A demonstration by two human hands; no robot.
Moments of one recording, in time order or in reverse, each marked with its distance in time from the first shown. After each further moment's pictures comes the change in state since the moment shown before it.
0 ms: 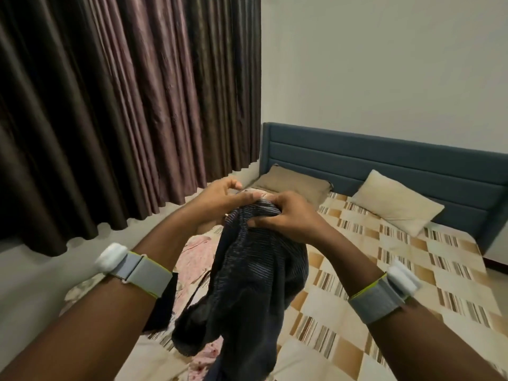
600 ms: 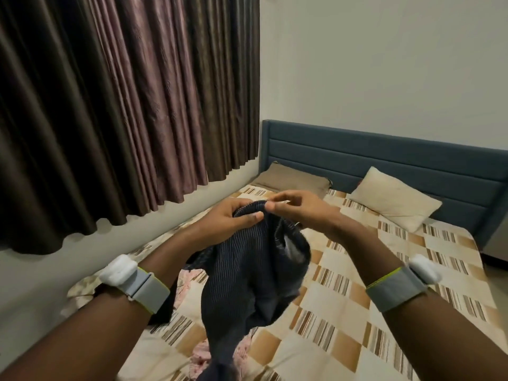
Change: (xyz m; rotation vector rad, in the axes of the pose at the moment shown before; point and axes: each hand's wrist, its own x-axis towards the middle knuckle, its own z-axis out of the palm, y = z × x) left_hand -0.018 -0.038 0.010 0.171 -0.127 0.184; right_hand -0.014 0.019 -0.023 0.321 -0.169 0.231
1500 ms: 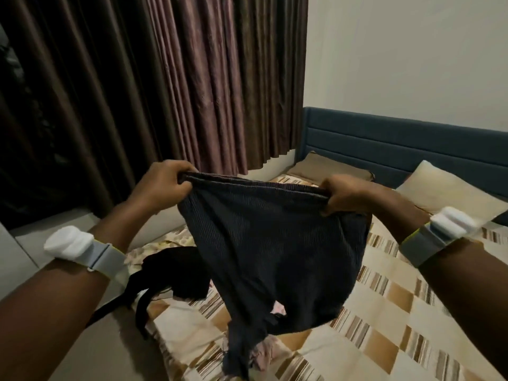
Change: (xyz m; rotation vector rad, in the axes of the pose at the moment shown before) left_hand -0.097 0.007 -0.149 0.780 0.500 -0.228; right_hand 0.059 -0.011 -0.002 -0.861 -0.090 0.097
